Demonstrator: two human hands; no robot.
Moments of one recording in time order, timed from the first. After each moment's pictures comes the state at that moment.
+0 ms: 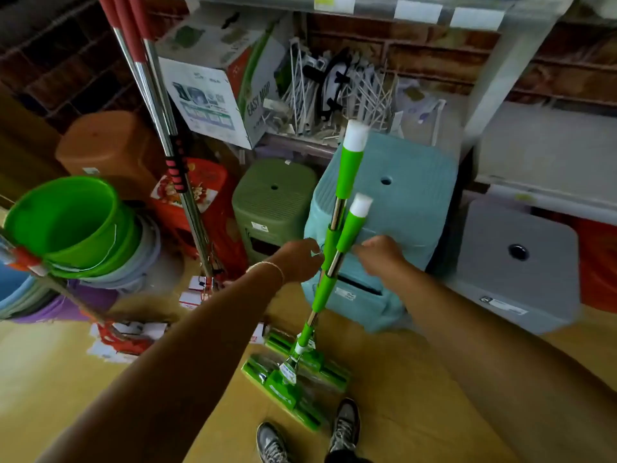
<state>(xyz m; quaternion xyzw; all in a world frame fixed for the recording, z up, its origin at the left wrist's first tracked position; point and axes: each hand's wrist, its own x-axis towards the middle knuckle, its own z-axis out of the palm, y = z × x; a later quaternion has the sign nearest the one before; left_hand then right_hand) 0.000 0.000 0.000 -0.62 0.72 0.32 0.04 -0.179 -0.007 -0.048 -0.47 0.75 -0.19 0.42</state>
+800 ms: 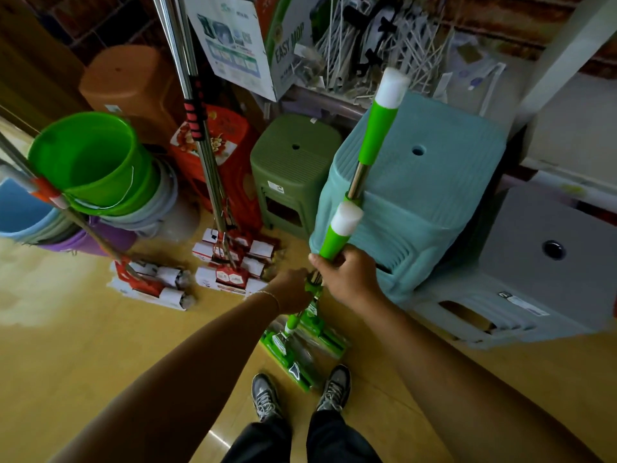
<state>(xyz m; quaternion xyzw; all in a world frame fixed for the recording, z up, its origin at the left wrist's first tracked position) 0.022 0.085 -0.098 -0.66 0.65 0.35 0.14 -0.126 0.077 -0.047 -0.56 0.67 -0.23 0.42</state>
